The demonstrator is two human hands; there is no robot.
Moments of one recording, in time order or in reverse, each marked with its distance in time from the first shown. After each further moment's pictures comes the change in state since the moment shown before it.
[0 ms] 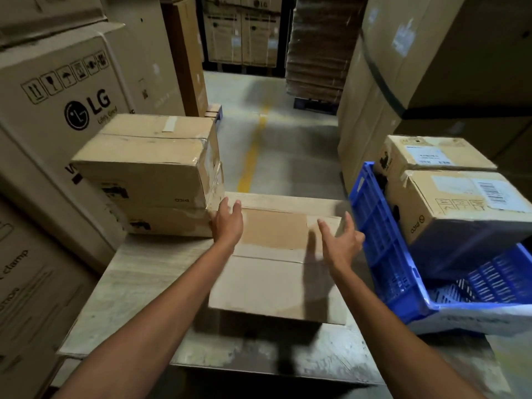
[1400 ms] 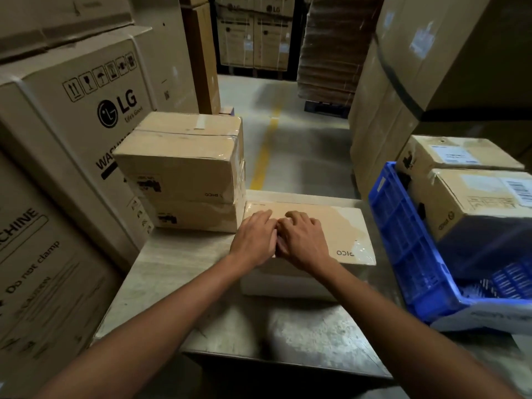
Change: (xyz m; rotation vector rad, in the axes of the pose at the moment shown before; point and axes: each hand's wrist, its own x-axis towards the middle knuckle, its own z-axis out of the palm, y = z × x) left_hand -0.043 -0.026 -0.057 0.833 -0.222 0.866; right_hand -0.084 -0.050 0.072 -0.862 -0.333 -1.007
